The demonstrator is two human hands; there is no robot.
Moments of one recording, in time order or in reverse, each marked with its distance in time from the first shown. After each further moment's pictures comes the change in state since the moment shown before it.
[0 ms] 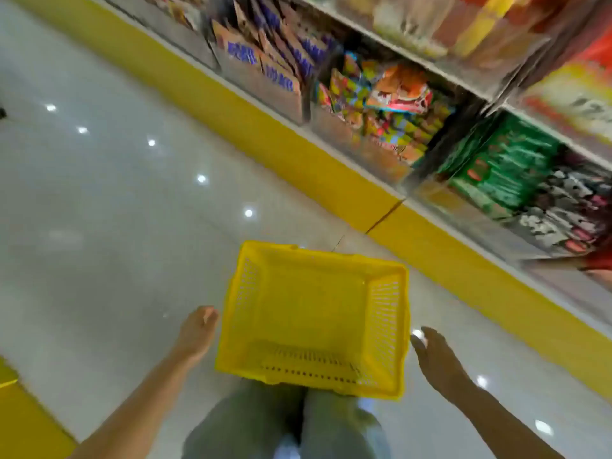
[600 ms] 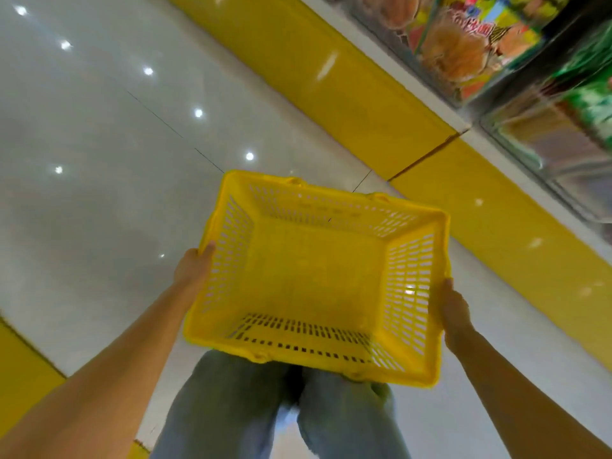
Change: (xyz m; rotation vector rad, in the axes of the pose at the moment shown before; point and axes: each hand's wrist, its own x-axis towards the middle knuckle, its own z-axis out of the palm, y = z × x) left_hand 0.101 -0.051 0.047 -0.112 0.098 -0.265; right_hand 0.079 0.009 0.059 0.287 0.123 0.410
